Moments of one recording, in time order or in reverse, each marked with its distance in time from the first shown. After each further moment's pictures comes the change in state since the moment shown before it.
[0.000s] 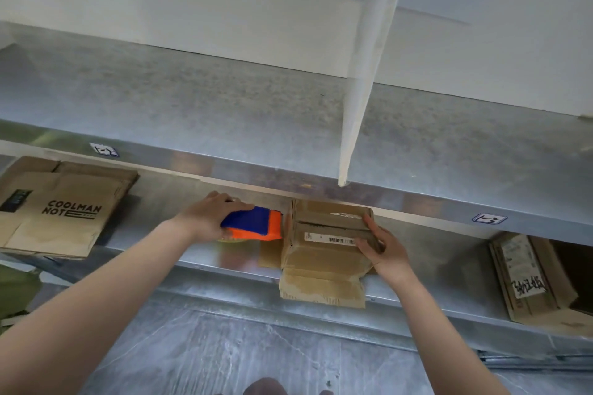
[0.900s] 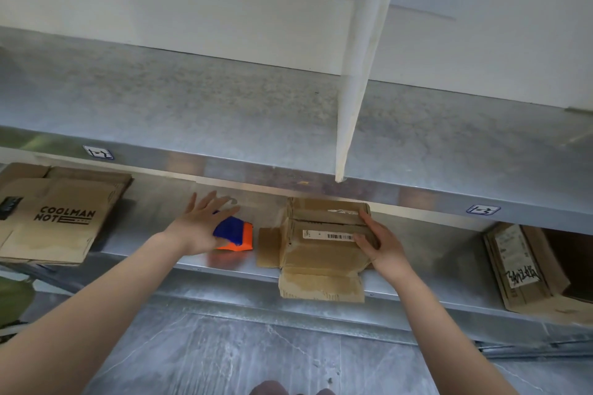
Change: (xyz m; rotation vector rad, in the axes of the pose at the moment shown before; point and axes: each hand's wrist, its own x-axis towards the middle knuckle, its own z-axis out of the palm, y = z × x) left_hand -0.011 -0.012 0.019 0.186 -0.024 -0.033; right_hand -0.002 0.002 -0.001 -0.089 0.002 -0.020
